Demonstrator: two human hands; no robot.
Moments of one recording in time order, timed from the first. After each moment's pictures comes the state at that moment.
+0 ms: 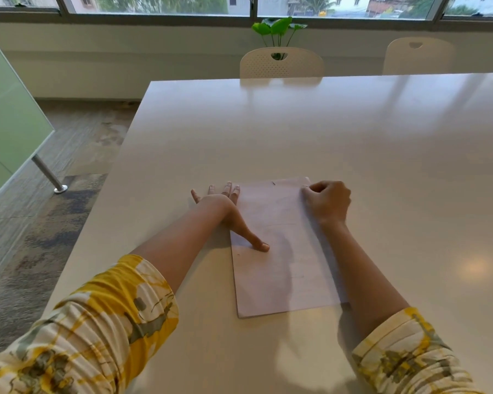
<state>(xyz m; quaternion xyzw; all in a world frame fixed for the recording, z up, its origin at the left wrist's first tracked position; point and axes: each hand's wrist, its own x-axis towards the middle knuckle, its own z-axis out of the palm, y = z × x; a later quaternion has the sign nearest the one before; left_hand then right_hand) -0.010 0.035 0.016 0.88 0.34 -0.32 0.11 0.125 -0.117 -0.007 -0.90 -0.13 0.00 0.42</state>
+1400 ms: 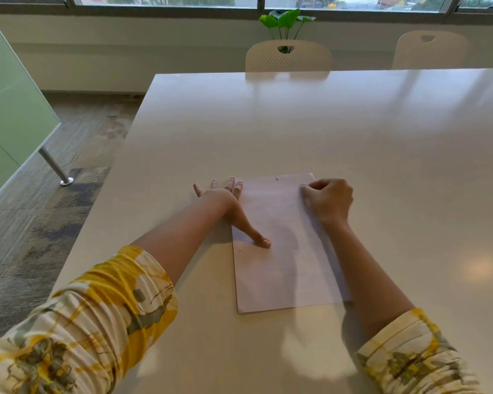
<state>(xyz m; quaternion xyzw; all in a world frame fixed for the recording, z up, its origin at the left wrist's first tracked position) -0.008 0.035 0.017 0.88 0.34 -0.33 0.09 0.119 -0.118 -0.006 -0.89 -0.14 0.01 0.43</state>
